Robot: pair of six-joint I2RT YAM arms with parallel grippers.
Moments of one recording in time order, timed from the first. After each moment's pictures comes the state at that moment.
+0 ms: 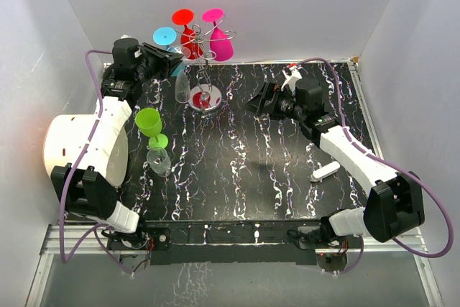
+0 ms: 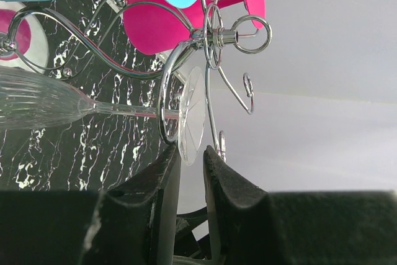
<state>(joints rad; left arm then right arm) -0.16 1.51 1.51 -0.31 0.22 -1.26 0.36 1.33 1.02 -0.03 -0.41 0.61</state>
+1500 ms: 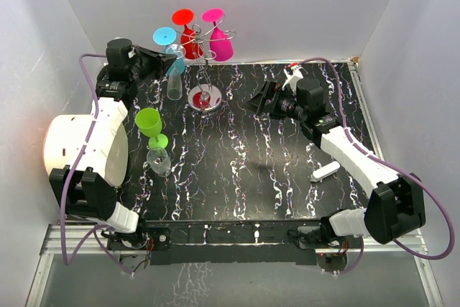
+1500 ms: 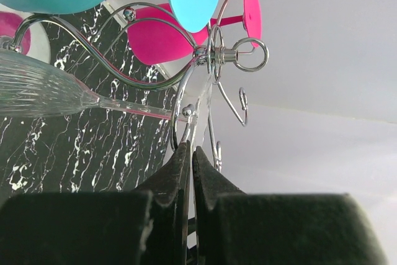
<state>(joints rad) -0.12 1.50 1.49 -0.31 0.24 -1.31 0.36 1.32 1.02 -0.03 -0.41 0.63</state>
